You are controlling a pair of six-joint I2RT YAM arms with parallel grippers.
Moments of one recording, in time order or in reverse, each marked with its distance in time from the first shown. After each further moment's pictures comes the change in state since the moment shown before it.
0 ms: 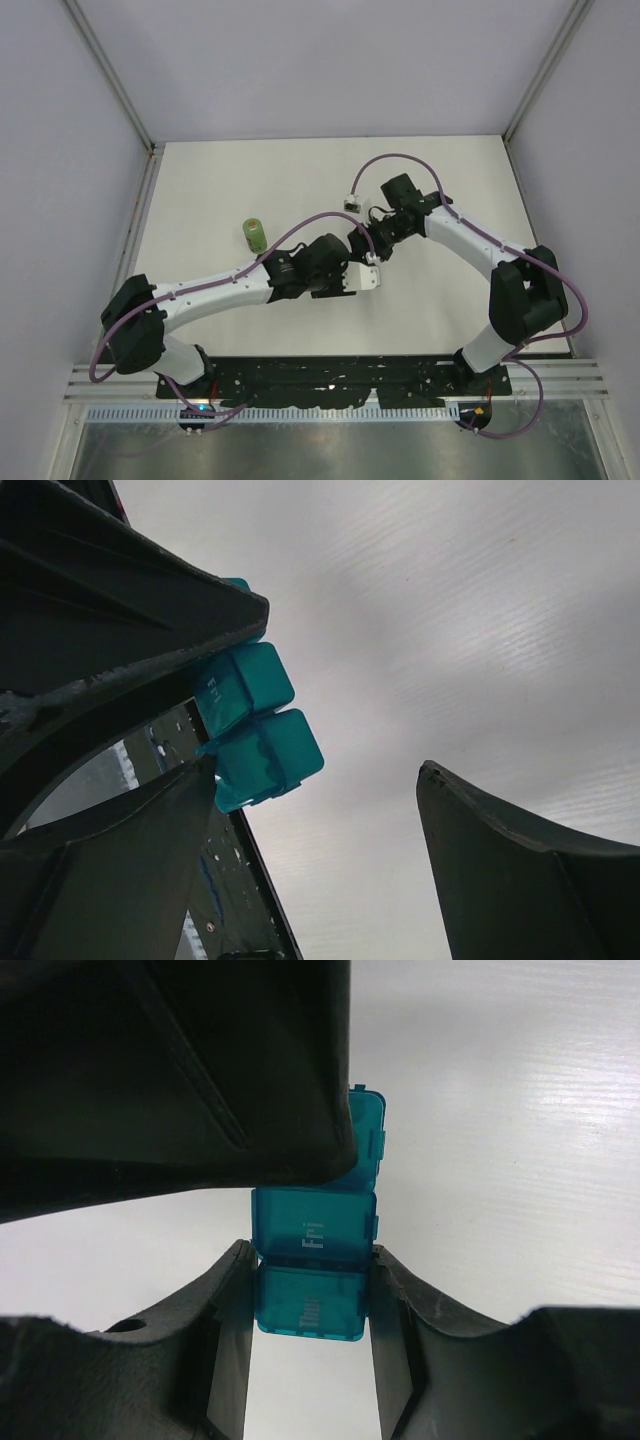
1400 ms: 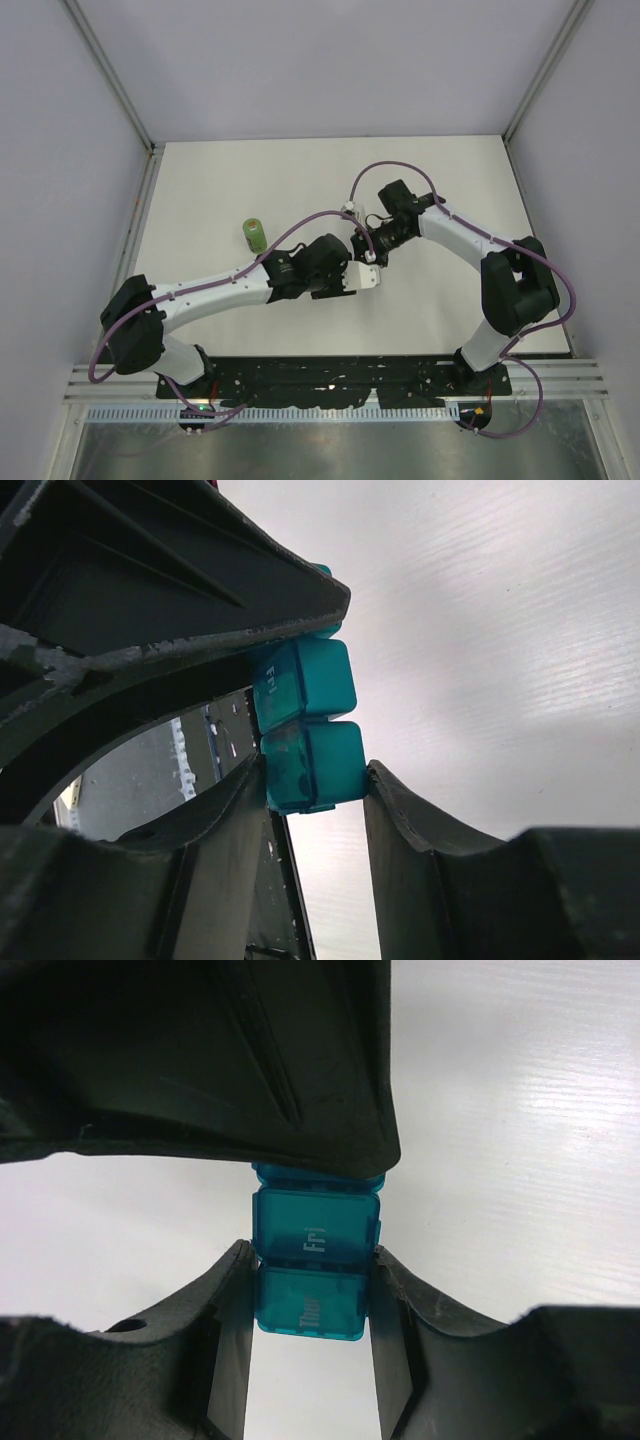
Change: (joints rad) left arm 0.000 -0.003 0.000 -0.004 0.000 -0.033; right arm 0.002 0.064 -0.012 -0.054 -0.201 -0.116
